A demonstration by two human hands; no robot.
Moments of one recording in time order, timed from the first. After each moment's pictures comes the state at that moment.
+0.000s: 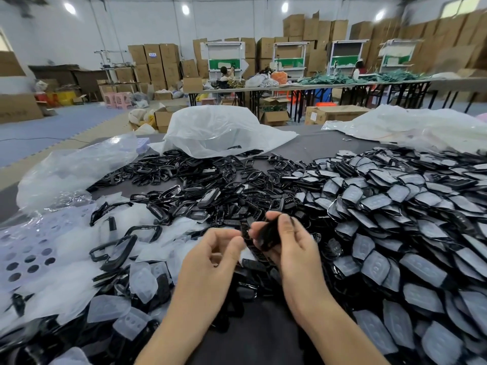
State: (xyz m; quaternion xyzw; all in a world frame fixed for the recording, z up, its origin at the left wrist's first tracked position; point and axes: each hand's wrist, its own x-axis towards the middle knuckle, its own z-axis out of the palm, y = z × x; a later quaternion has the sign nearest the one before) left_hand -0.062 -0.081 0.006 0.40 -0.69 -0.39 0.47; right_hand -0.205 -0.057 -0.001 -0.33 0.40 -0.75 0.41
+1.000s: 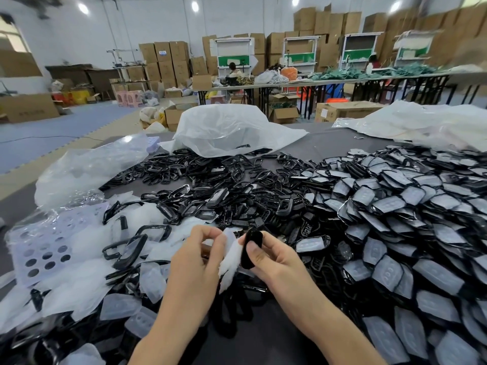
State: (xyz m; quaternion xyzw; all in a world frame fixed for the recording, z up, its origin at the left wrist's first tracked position) left_hand -0.045 -0.096 0.000 0.47 -0.70 -0.26 0.47; right_hand -0.191 -0.052 -0.005 -0.46 0.42 -0.61 0.50
